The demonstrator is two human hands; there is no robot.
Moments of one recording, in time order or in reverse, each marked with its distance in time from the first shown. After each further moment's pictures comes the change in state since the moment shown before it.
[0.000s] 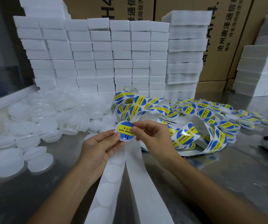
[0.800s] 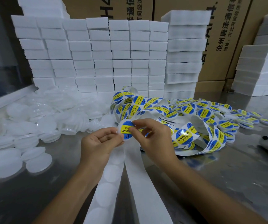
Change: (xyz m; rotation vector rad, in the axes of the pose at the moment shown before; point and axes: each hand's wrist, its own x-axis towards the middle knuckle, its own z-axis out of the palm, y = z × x) left_hand -0.015 0.002 0.018 0.292 0.085 0.294; right_hand -0.001 0.008 0.000 -0.476 0.145 -0.324
